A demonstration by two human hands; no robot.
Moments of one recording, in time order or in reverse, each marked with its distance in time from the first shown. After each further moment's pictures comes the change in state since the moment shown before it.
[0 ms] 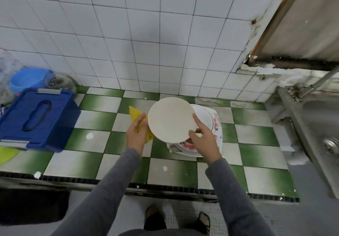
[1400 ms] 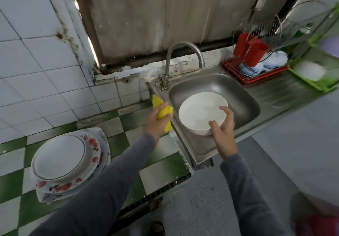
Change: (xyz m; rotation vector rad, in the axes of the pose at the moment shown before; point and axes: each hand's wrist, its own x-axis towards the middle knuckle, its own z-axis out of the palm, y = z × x) left_hand -0.171 -0.023 0.446 0.125 -0.753 0.077; right_hand -0.071 0.141 -0.425 0.293 0.746 -0.045
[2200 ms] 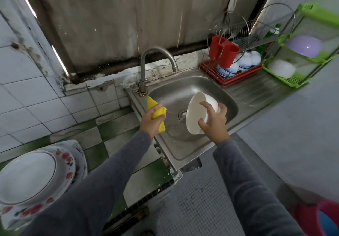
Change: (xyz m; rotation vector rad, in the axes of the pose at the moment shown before) left_hand 0.032 -0.005 0.066 0.039 -0.050 -0.068; right_hand 0.069 0.008 -0.056 -0.671 -0.062 -0.111
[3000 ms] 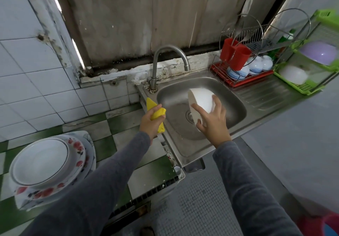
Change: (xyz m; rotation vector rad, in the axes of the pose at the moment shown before) left_hand -0.020 -0.004 -0.030 -0.056 0.054 -0.031; right_hand -0.014 -0.027 0.011 -0.382 0.016 -0.354
